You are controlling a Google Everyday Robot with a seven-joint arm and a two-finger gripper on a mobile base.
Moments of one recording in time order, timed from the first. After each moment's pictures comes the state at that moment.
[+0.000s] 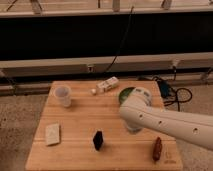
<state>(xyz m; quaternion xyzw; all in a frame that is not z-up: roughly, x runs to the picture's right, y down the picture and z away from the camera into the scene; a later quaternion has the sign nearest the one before) 0.125 0.210 0.691 -0.30 0.00 -0.11 0.95</state>
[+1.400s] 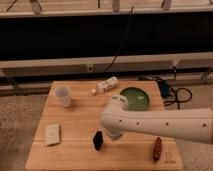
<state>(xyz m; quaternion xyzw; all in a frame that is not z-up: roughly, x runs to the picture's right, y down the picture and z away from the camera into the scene) 0.031 0.246 0.711 -0.32 -0.06 -0.20 0.92</state>
